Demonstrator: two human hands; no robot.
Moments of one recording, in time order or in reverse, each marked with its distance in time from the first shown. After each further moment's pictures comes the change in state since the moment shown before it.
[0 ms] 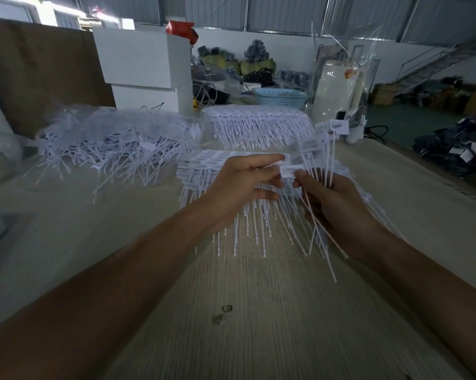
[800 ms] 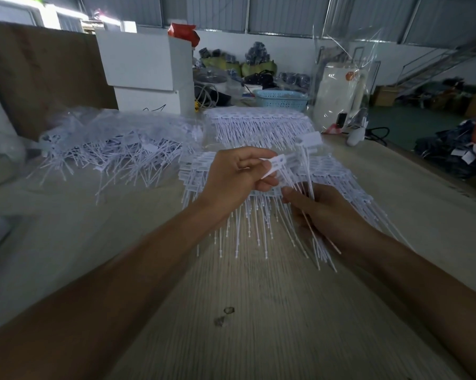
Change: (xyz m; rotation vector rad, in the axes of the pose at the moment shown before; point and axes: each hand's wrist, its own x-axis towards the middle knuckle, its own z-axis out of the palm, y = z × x) left_hand 0.002 0.001 -0.008 0.203 0.143 0.195; right_hand -0.005 0.000 0.006 -0.214 -0.115 0.048
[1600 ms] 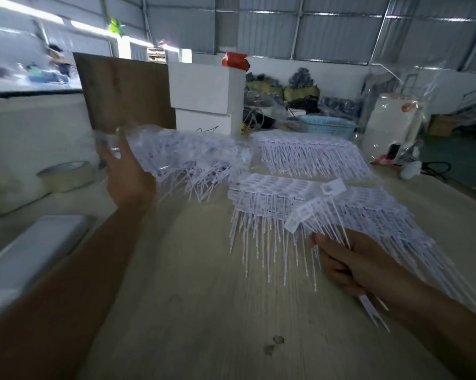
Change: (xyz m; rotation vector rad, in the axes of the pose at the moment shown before) left_hand -0.003 -0.035 -0.231 1.025 0.987 -0.202; right_hand -0.008 -0.005 0.021 0.068 -0.265 0.097
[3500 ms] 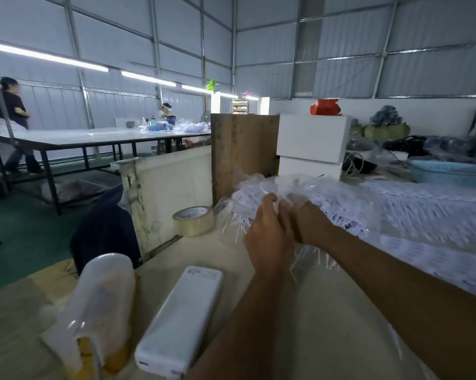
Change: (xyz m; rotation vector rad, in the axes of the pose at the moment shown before) left_hand -0.003 -0.005 0.009 -0.211 0.175 0.212; right_hand 0.277 -0.079 0.232 -1.267 0.037 -0.563
